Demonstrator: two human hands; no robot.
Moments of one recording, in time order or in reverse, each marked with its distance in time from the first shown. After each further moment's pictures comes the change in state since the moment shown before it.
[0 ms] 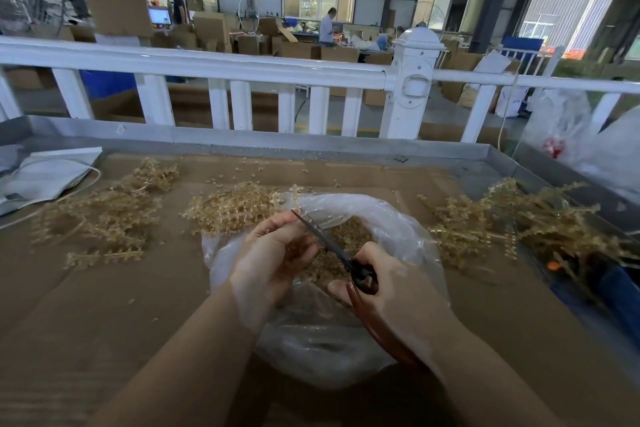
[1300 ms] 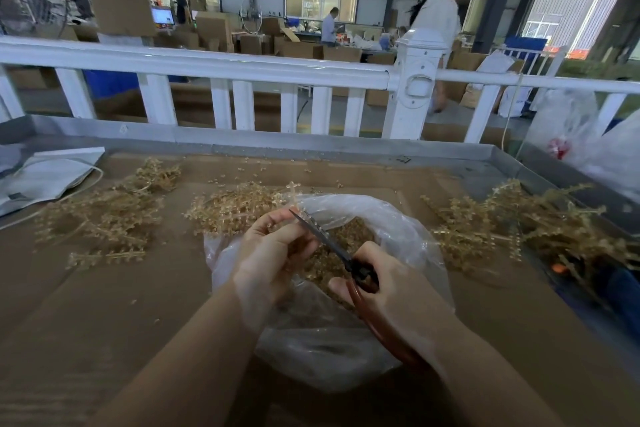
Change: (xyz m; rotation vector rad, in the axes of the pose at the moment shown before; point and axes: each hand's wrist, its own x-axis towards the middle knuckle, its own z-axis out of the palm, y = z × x) left_hand 0.002 0.001 -0.001 0.008 -0.008 0.084; right_hand 0.004 -0.001 0.001 0.089 -0.047 0.034
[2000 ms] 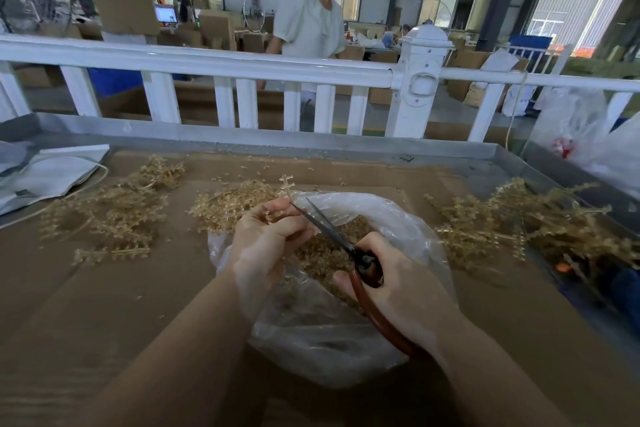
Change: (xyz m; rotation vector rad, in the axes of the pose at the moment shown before) left_hand 0.007 0.010 -0.006 0.054 0.029 0.109; right_hand 0.005 0.002 0.000 -0.063 0.046 -0.082
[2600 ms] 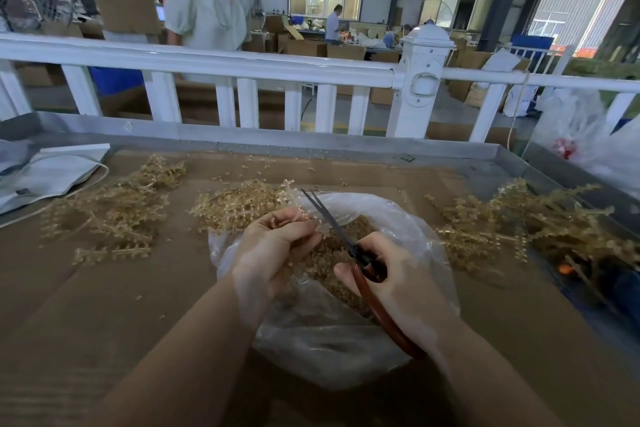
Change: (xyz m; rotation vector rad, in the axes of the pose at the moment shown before) left_hand -0.012 0.002 0.007 -0.046 -0.035 -0.128; right_hand 0.002 0.004 0.007 0.193 0.059 0.051
